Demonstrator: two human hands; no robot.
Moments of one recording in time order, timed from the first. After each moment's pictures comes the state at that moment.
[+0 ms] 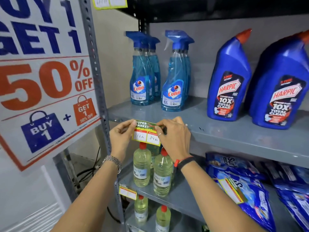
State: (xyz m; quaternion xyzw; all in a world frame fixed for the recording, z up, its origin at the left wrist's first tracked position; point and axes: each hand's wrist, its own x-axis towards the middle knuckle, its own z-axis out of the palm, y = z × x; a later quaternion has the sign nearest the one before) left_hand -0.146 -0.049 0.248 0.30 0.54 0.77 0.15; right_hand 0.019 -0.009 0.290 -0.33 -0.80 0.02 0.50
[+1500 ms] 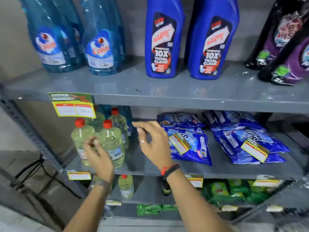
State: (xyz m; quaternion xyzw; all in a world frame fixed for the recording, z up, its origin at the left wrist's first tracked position) left_hand -0.024 -0.023 0.105 0.29 0.61 0.73 0.02; right_hand 0.133 -0.002 0.187 -0.35 -0.76 0.18 0.51
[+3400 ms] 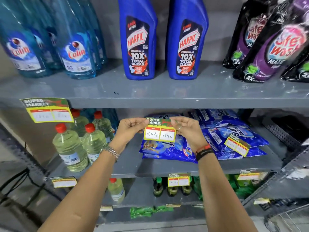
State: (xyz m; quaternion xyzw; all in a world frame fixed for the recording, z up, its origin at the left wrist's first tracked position) left_hand 0.062 0.035 0.190 0.51 0.50 0.53 0.45; right_hand 0.274 0.053 0.202 -0.46 -0.54 0.52 0.48
